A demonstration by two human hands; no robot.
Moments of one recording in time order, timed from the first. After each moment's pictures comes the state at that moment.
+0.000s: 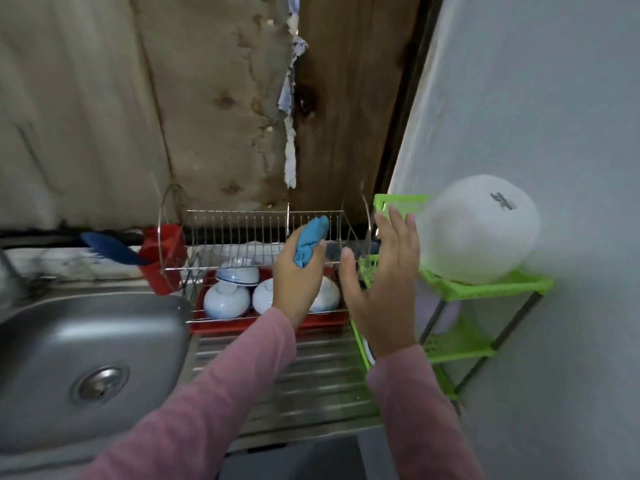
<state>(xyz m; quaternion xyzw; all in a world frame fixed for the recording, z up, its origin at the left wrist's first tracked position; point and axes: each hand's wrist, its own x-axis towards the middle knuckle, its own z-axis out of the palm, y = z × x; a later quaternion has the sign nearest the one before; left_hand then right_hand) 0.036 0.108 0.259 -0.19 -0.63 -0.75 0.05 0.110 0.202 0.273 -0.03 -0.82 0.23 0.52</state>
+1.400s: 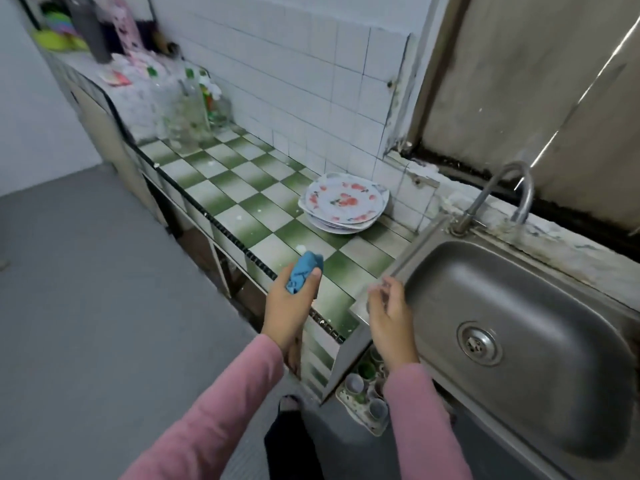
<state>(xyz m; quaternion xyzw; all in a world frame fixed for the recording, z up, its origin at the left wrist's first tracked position) 0.095 -0.604 0.105 0.26 -0.65 -0.68 0.23 0.032 -0.456 0.096 0.08 -0.81 0.58 -0.11</state>
